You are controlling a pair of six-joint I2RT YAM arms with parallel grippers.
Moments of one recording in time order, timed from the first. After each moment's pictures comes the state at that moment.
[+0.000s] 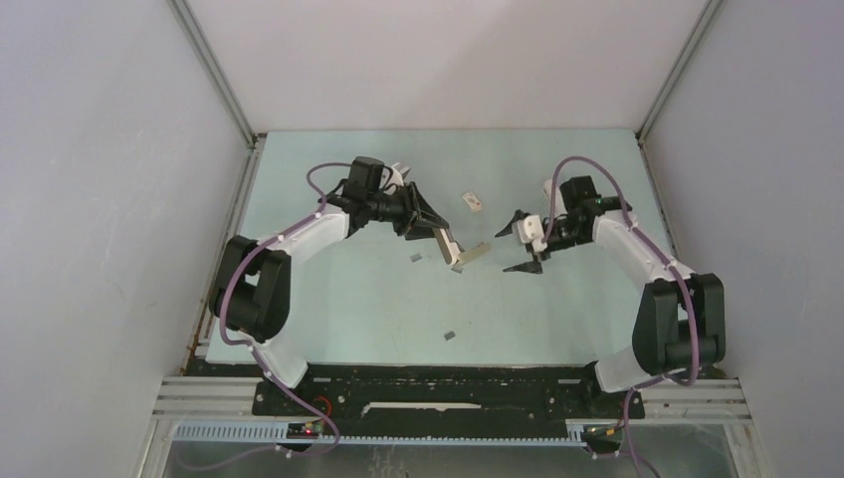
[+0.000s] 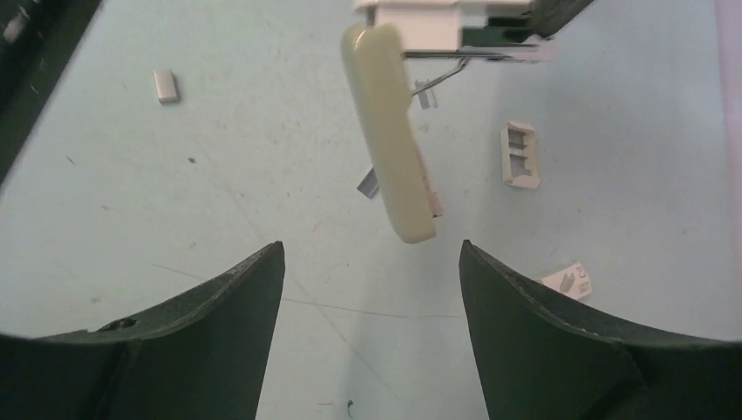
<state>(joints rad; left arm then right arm) -0.41 1.71 1.17 -0.16 0.80 -0.98 0.13 1.53 1.15 -0.98 -1.15 -1.72</state>
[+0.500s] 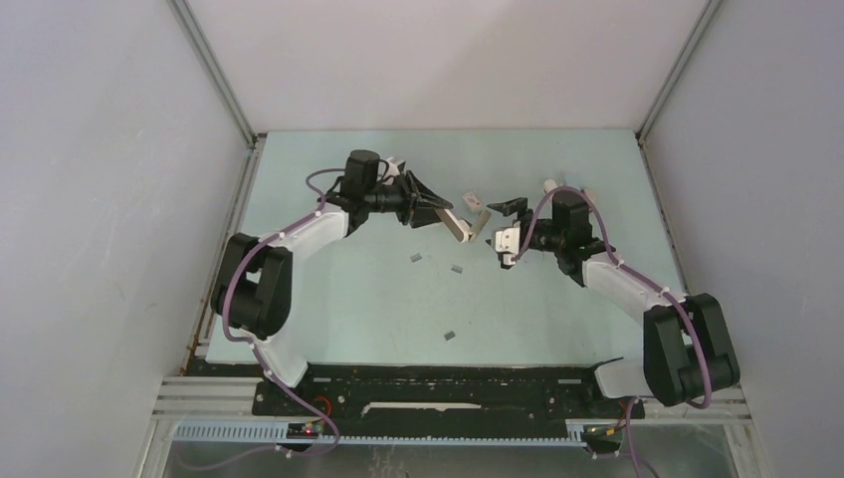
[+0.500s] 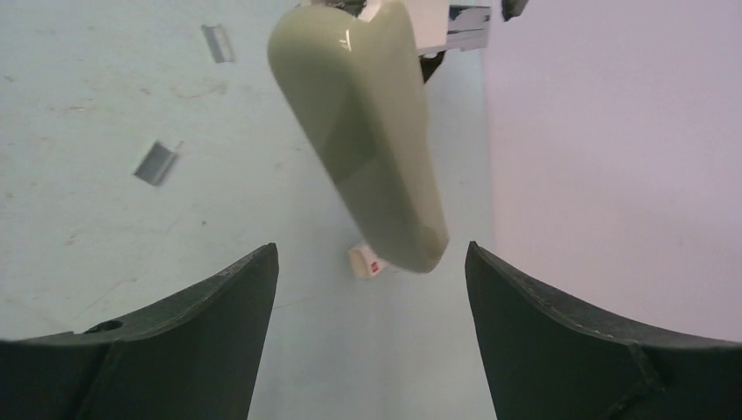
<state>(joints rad) -0.39 1.73 1.17 0.02 0.85 -1.32 0.28 1.36 0.73 0.14 -0.85 -1.29</state>
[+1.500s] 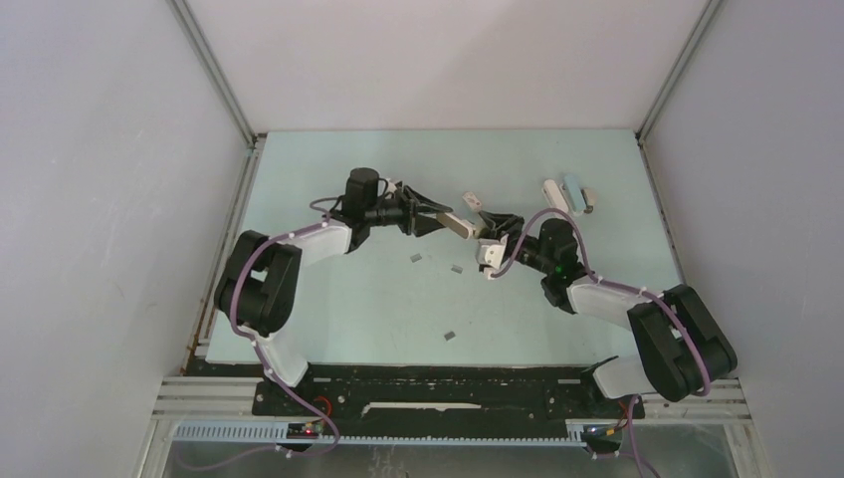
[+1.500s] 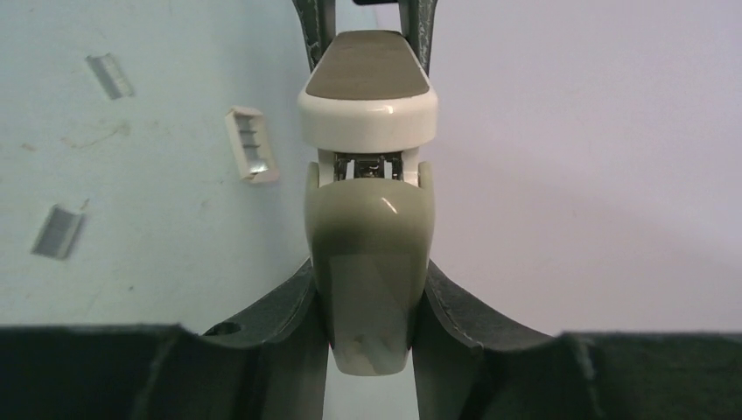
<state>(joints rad) -0.39 1.75 1.03 0.31 0.85 -1.66 0.42 1.40 0.52 0.78 -0.57 -1.11</state>
